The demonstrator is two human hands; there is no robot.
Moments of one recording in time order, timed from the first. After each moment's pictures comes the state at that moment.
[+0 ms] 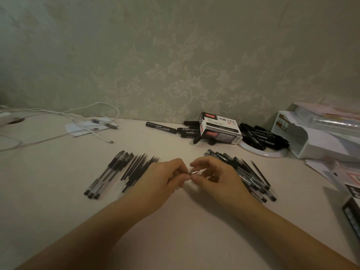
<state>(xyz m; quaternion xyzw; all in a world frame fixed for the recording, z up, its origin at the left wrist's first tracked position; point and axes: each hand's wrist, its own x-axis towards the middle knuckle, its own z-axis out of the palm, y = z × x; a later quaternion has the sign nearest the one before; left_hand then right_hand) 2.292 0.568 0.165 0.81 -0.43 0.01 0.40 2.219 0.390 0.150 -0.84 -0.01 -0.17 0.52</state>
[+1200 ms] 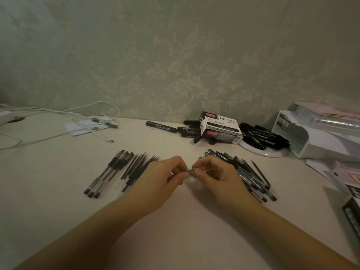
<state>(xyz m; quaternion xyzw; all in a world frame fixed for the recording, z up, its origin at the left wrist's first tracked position) 2.292 0.568 0.162 0.82 -0.42 0.04 0.40 2.222 0.391 0.149 -0.82 0.00 -0.19 0.55</state>
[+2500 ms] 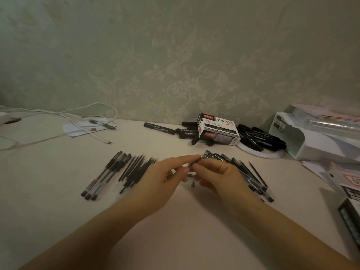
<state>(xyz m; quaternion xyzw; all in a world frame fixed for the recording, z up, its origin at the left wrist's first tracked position) 2.287 0.562 0.164 0.76 -0.42 0.00 0.49 2.216 0.396 0.164 -0.74 0.07 -0.12 0.66</state>
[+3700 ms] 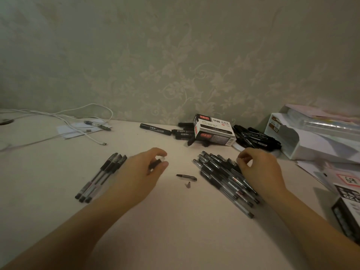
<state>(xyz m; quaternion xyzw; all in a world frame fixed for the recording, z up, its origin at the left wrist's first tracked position) 2.311 0.578 0.167 0.86 -0.33 0.11 0.38 2.215 0.297 0.162 -0.90 0.22 -0.32 0.18</state>
